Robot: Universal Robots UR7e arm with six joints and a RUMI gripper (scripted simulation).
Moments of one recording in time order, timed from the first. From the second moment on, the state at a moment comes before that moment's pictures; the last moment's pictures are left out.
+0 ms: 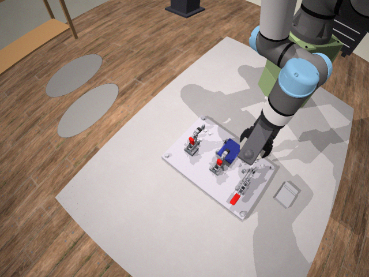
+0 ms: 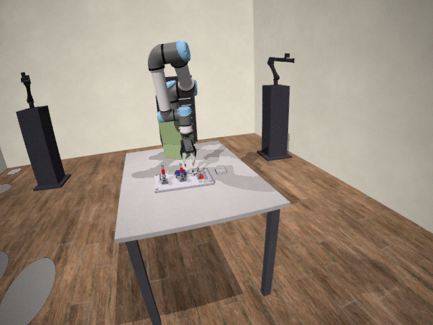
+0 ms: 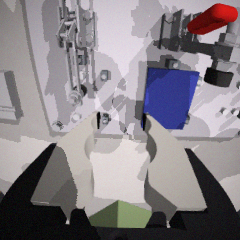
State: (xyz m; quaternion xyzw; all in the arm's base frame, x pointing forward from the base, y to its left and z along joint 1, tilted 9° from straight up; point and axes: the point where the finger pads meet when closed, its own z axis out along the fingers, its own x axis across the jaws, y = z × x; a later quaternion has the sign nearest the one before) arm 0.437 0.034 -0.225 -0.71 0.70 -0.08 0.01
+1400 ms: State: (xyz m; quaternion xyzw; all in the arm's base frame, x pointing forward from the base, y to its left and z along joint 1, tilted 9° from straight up) arm 0.423 0.044 -0.119 -0.71 0.70 -0.08 0.02
